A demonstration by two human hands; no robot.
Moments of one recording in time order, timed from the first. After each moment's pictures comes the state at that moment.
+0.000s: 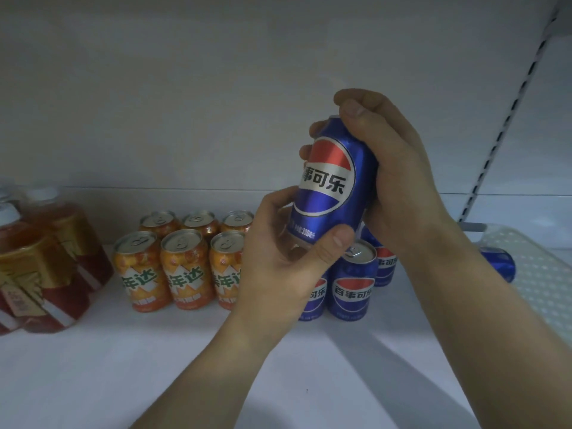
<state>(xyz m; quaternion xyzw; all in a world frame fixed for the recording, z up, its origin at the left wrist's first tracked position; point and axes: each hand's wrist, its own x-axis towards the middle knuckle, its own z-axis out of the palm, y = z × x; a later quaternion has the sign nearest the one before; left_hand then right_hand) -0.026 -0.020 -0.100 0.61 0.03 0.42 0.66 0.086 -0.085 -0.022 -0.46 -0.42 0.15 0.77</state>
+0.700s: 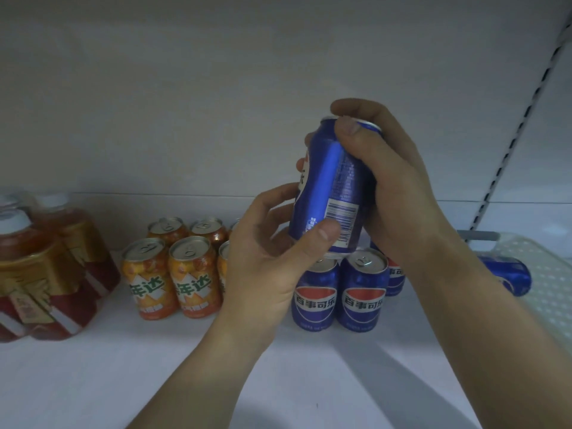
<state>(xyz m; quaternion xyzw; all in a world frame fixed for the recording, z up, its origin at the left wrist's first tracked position) -0.033 -0.002 -0.097 0.59 0.05 0.43 0.69 0.088 -0.073 -0.030 -0.49 -0.44 0.14 0.74</state>
